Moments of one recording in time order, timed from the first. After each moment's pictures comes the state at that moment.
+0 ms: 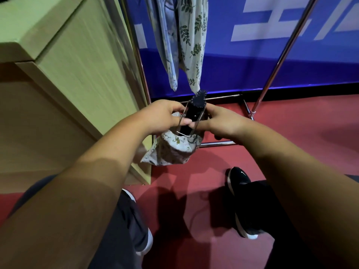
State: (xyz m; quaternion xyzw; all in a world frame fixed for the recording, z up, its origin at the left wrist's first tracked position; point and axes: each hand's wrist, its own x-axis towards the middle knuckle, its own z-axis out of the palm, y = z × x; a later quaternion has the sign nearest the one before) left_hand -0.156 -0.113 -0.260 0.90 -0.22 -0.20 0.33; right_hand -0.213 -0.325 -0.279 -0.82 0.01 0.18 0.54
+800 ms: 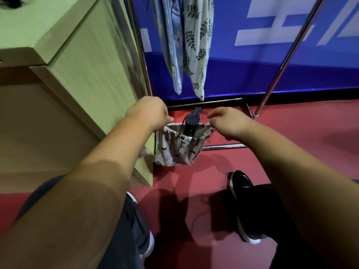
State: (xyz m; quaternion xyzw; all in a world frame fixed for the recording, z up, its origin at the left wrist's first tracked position) left_hand -0.140 -0.096 -0.252 0.99 -0.10 -0.10 0.06; right_hand -0.207 -0.330 -0.272 -0.92 0.10 0.11 0.37
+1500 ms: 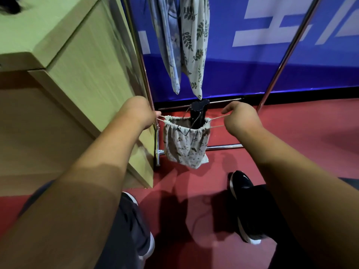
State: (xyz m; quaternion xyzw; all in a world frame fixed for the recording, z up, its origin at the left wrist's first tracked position) left_hand -0.131 -0.081 -0.252 0.99 0.03 -0.10 0.12; right_hand -0.207 -0.347 -0.279 -0.92 0.22 0.00 0.32
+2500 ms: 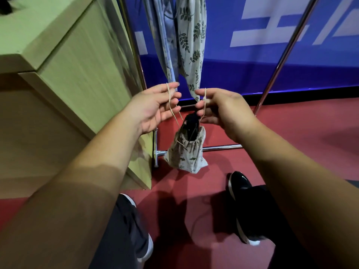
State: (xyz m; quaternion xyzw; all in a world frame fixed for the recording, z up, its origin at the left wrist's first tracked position) left_hand -0.144 -0.117 -0.238 0.62 0.03 -0.22 0.75; right_hand -0.201 -0.319 -0.251 -0.64 0.13 0.02 0.76
